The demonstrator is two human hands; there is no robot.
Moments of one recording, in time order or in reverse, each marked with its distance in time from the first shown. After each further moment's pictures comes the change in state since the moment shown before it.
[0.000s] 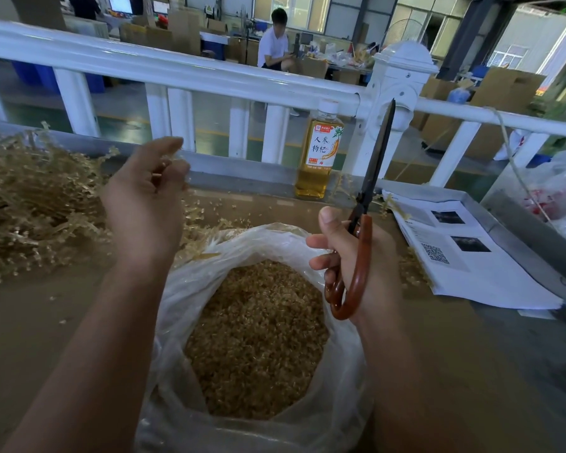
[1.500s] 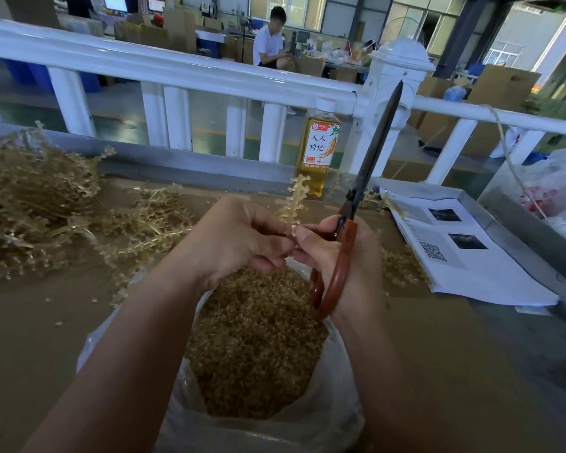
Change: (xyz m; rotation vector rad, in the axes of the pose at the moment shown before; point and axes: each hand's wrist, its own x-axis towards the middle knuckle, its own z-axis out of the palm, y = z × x) left_hand -0.029 0.038 0.023 -0.189 -0.947 -0.402; right_hand -0.001 0.007 0.015 0.119 -0.013 -0.078
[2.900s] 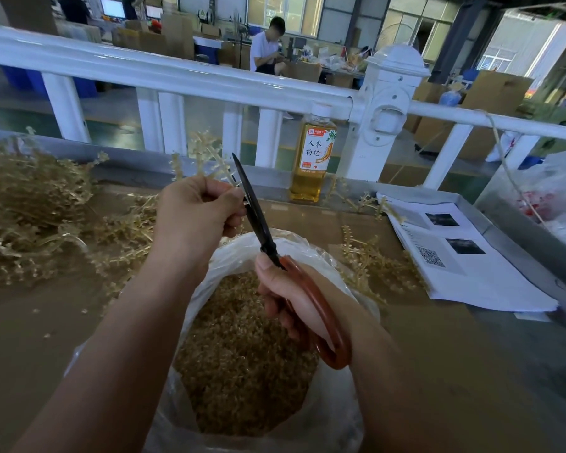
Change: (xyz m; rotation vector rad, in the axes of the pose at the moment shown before) left_hand 0.017 -0.011 -0.010 -0.246 0.530 0.192; right_hand -0.005 0.006 -0.003 -0.660 -0.603 0.300
